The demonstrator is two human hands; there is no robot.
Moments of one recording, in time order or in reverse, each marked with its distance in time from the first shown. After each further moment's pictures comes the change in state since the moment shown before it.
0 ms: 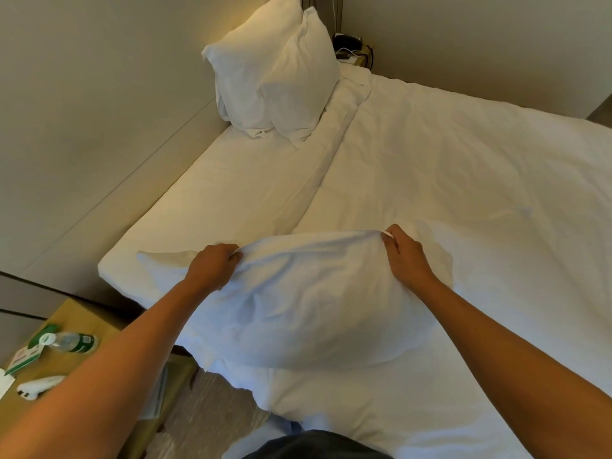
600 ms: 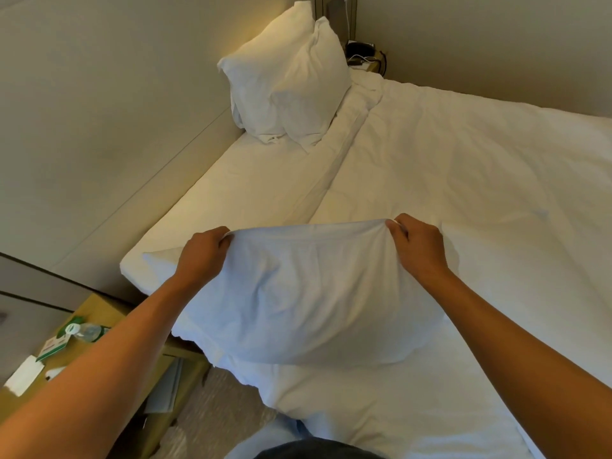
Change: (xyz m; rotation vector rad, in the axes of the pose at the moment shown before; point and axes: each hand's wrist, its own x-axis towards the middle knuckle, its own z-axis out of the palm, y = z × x) left_hand -0.030 0.013 -0.032 -0.056 0.269 0.023; right_hand -0.006 -0.020 -0.038 -0.117 0.186 -0.173
